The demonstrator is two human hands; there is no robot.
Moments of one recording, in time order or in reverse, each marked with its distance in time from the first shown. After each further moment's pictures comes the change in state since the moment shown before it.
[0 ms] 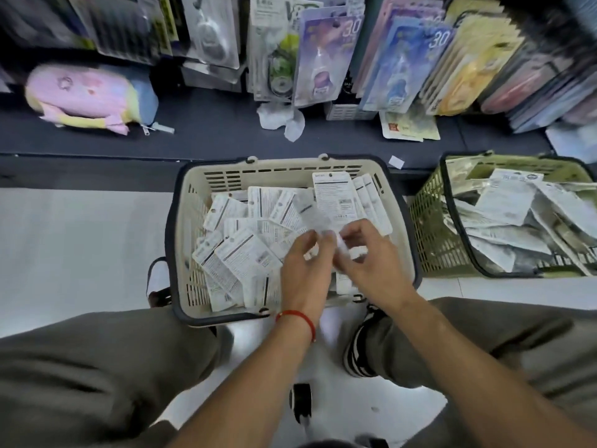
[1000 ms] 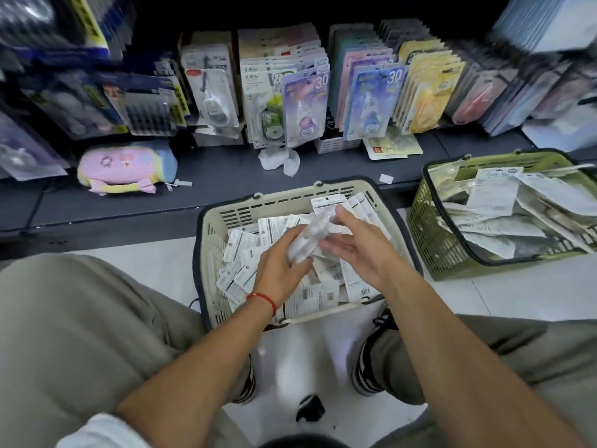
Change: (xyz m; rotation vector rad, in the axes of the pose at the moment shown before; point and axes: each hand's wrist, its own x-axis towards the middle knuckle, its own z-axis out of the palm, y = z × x) left_hand 0.037 0.020 -0.067 0.565 -0.197 0.538; right_hand 0.022 -0.037 -0.003 1.003 0.005 0.439
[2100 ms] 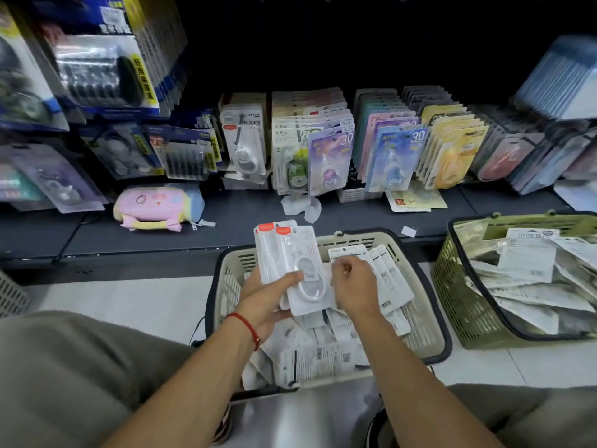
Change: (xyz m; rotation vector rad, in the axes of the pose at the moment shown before) left_hand 0.033 0.020 -0.048 -0.656 0.108 -0.461; right_hand 0.071 0.026 0.038 -0.913 0.282 -0.379
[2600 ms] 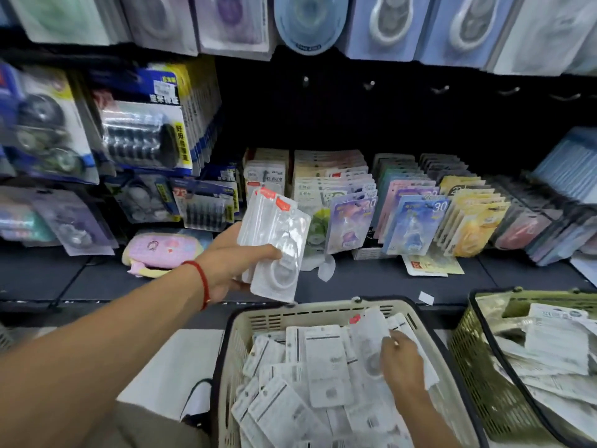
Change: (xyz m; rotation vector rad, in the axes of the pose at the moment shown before) left_hand 0.027 0.193 -0.036 0.345 -0.067 0.228; right_hand 0.022 0.011 -0.021 0.098 0.109 0.278
